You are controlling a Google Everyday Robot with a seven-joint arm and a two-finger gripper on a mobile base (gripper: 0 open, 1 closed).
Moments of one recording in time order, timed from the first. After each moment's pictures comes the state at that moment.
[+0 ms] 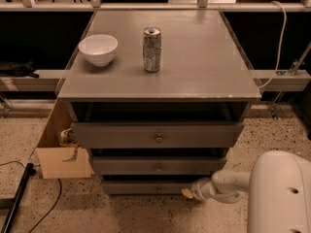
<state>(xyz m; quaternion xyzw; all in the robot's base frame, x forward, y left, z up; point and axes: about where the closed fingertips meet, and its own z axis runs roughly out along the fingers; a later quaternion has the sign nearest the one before) 0.544 -0.151 0.228 -0.28 0.91 0.21 0.22</state>
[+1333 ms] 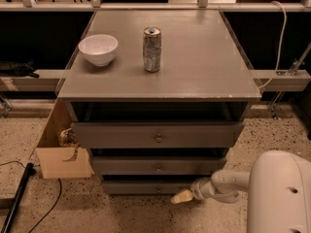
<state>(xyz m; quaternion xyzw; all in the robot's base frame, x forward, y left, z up) 0.544 -0.151 0.228 -0.28 0.91 0.21 0.22</state>
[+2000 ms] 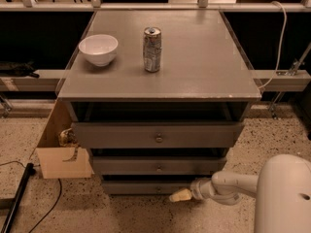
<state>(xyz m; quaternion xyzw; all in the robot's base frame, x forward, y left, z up) 0.545 -0.145 0.236 -0.26 0.91 0.22 0.23</state>
